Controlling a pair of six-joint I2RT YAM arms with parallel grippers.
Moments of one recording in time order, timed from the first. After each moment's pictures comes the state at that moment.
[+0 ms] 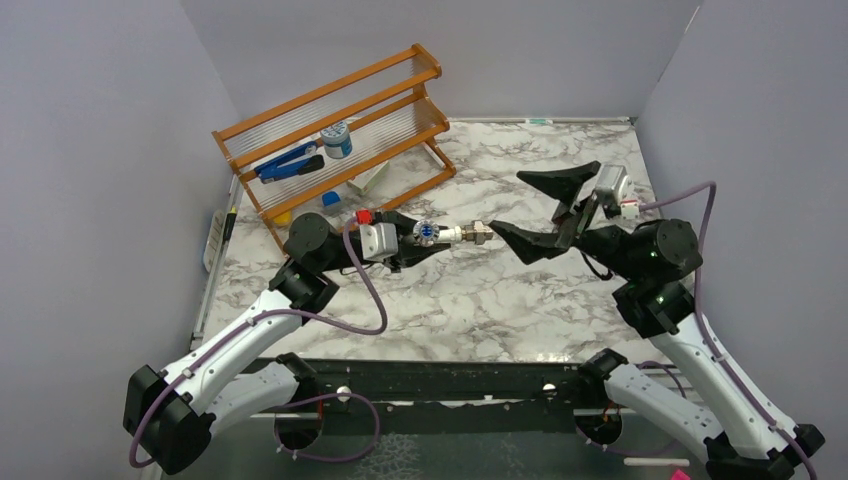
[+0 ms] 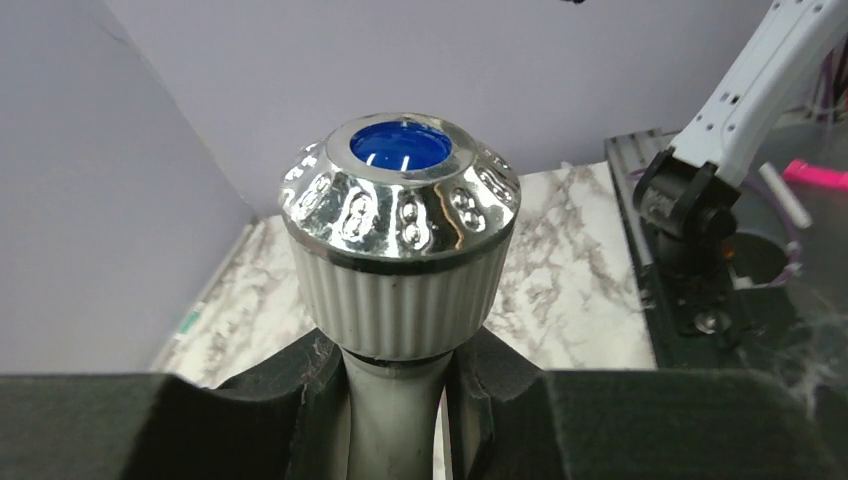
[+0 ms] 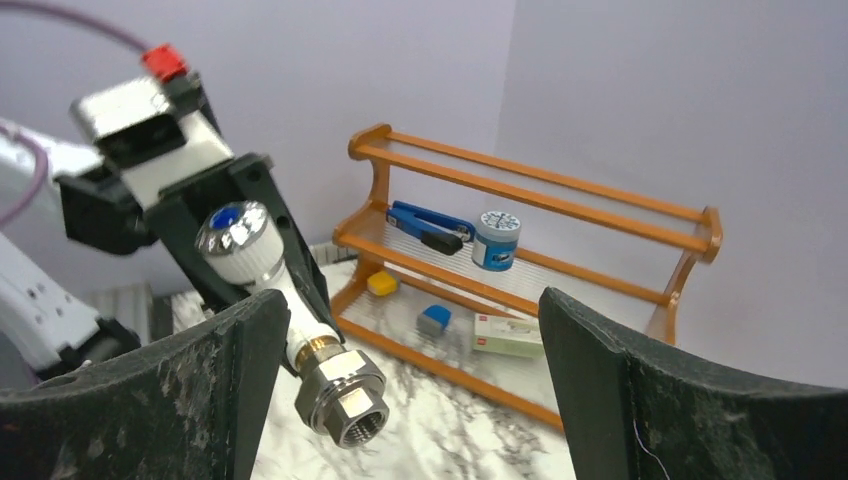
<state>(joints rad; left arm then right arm) -0.66 0.95 0.73 0.49 0.81 0.19 0.56 0.74 0.90 0.23 -0.46 0.10</state>
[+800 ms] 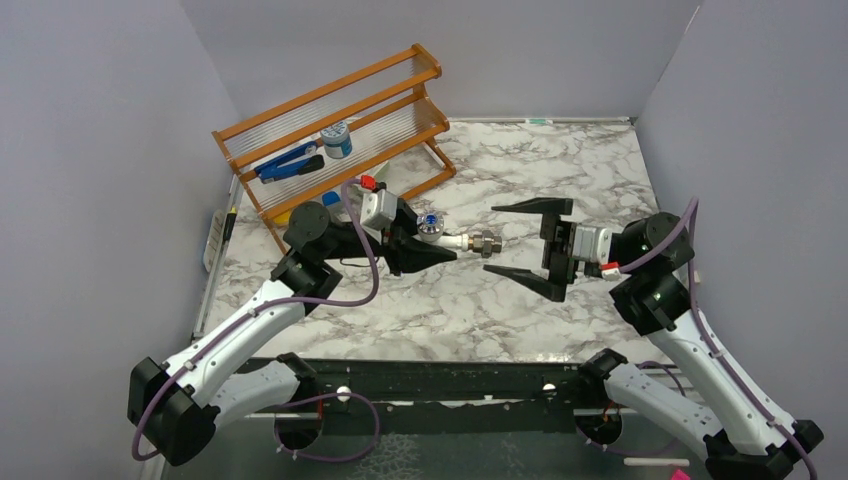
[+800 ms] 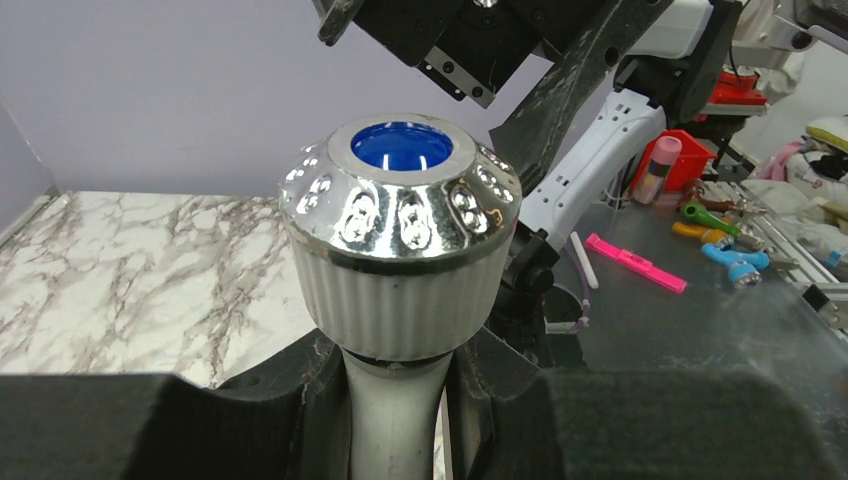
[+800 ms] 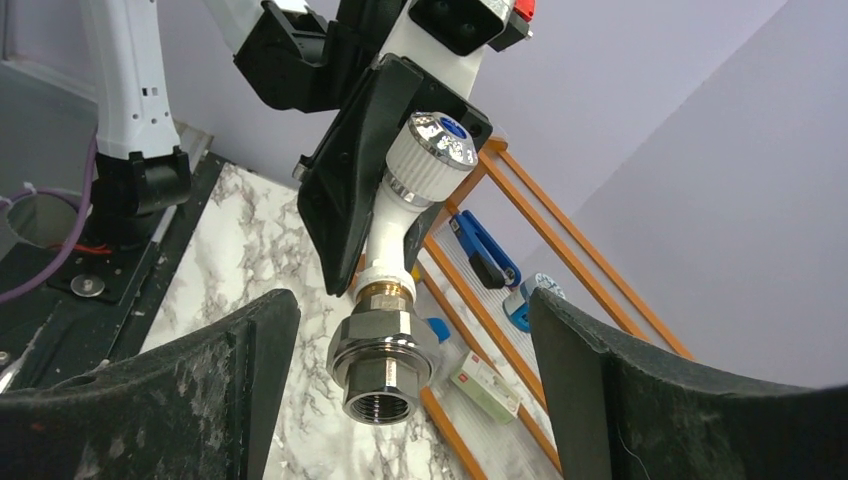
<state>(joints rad) -0.66 1.00 0.82 0.50 0.92 -0.29 0.56 0.76 0.91 0.17 -0.95 -0.38</state>
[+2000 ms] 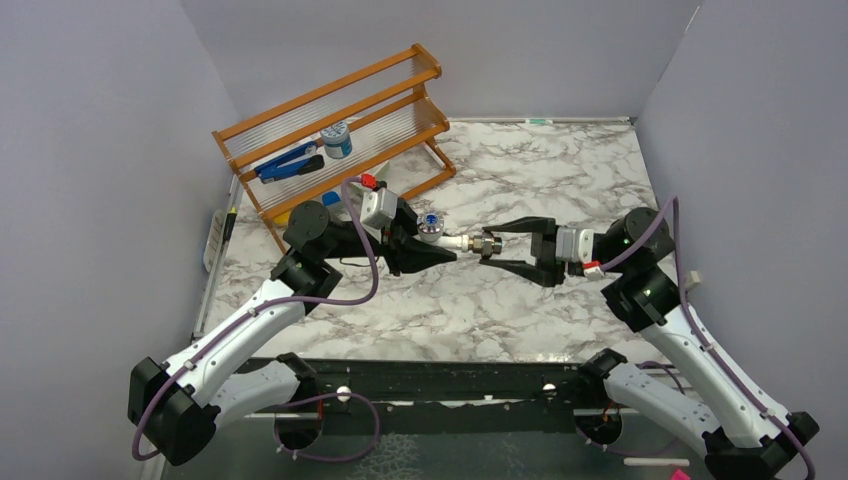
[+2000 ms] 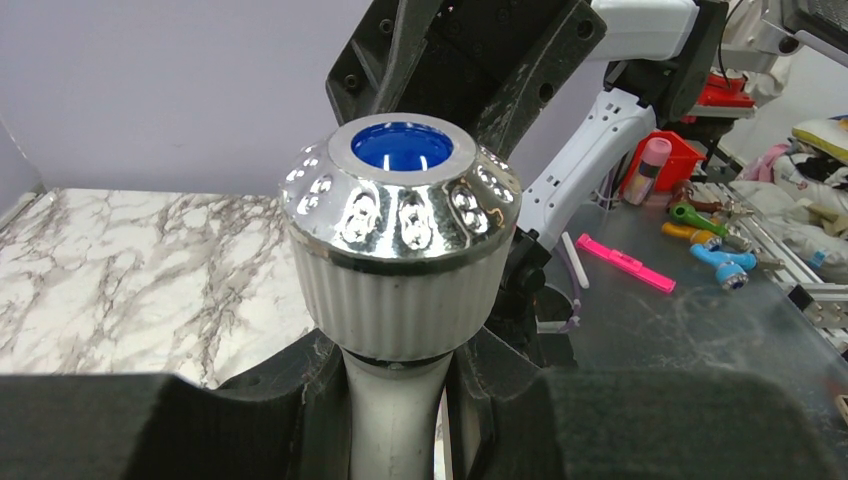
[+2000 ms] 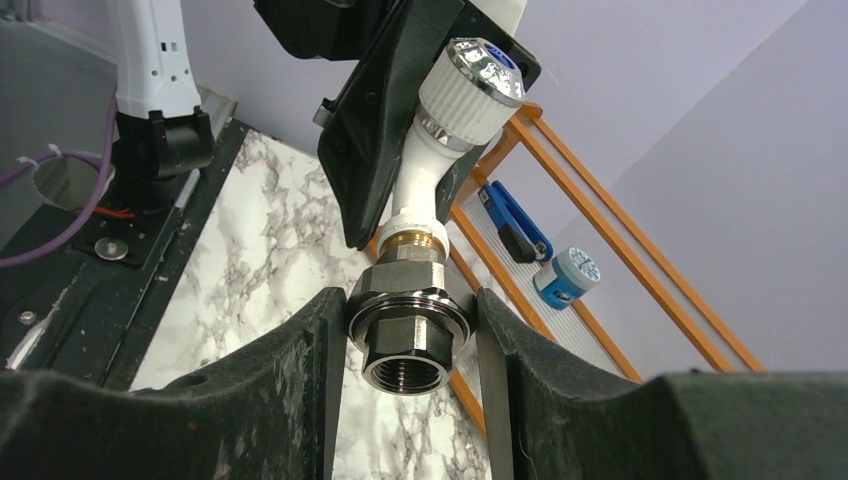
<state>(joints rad) -0.66 1.01 0.83 0.50 0.94 -0.31 0.56 0.79 0.87 0.11 -0.98 -0.45</state>
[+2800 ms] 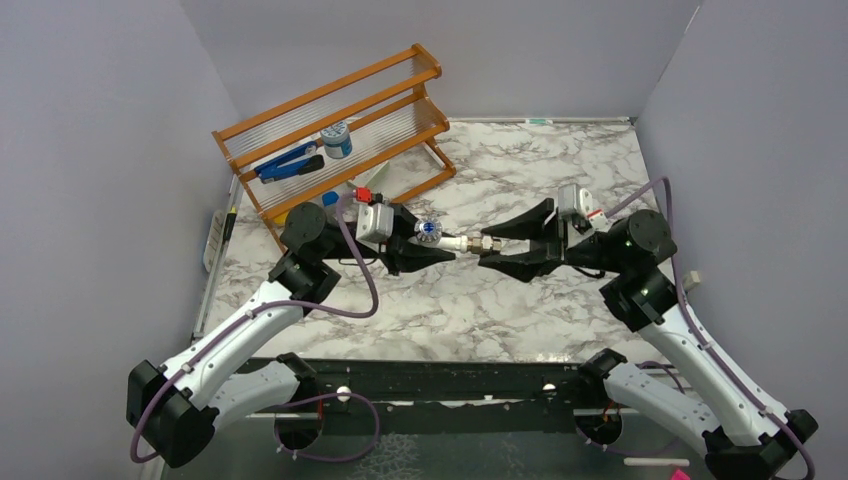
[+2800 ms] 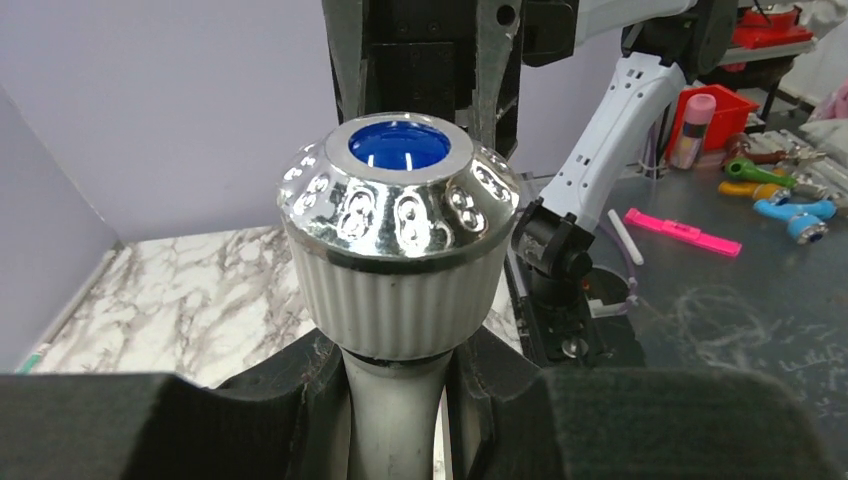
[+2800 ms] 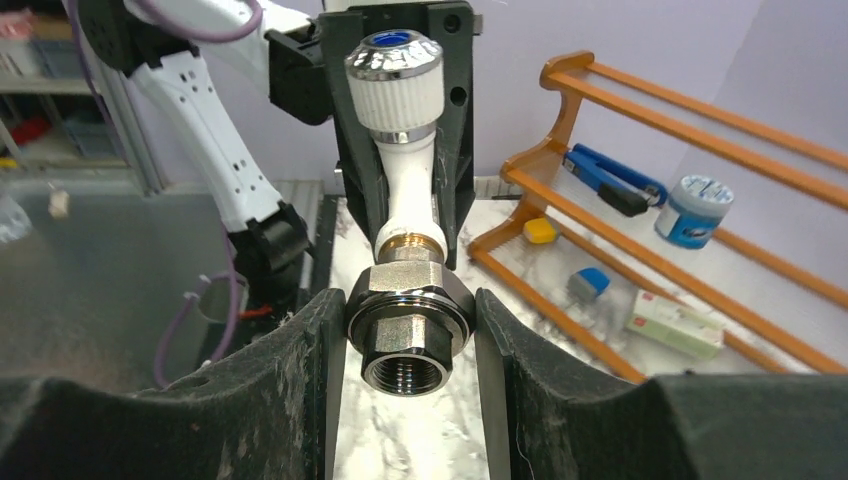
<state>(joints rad) -0.66 1.00 0.83 0.51 0.96 -0.16 0.56 0.79 0.86 0.19 -0.90 0.03</state>
